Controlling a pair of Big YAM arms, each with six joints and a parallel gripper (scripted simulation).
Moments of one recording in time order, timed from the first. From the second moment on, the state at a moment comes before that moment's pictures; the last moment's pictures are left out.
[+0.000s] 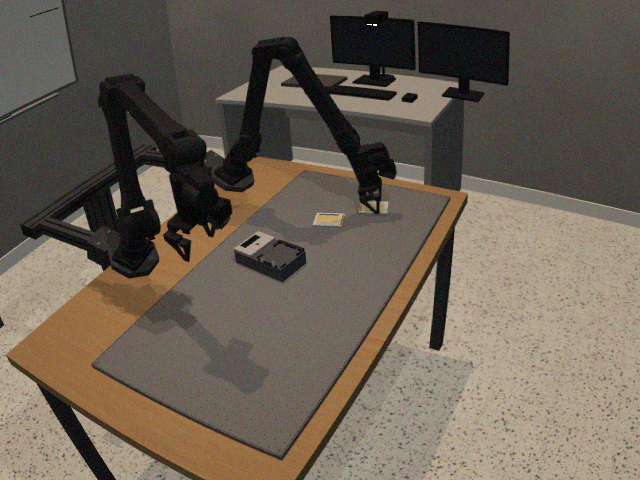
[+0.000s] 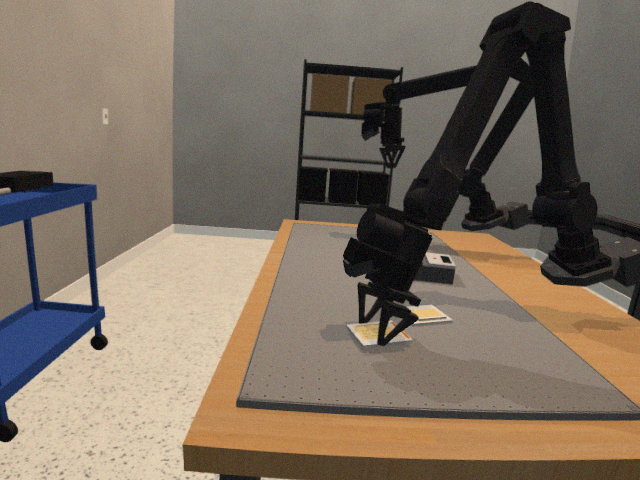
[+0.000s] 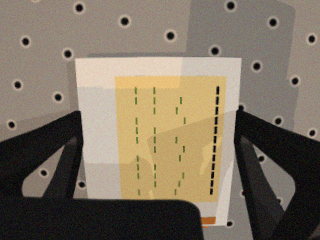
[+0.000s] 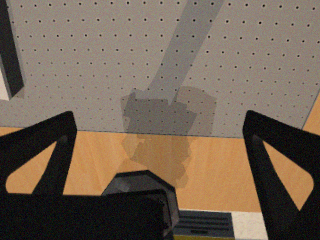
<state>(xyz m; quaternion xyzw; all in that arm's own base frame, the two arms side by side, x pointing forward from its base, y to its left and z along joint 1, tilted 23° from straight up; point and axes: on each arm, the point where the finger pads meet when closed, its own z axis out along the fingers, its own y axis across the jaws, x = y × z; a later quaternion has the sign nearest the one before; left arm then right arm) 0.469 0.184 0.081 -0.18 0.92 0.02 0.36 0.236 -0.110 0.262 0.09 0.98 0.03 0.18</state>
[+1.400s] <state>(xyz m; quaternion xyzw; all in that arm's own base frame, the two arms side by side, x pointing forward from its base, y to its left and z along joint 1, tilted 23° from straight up) 0.474 0.186 0.074 -0.18 0.91 0.03 0.36 0.236 -0.110 0.262 0.09 0.98 0.03 0.18</state>
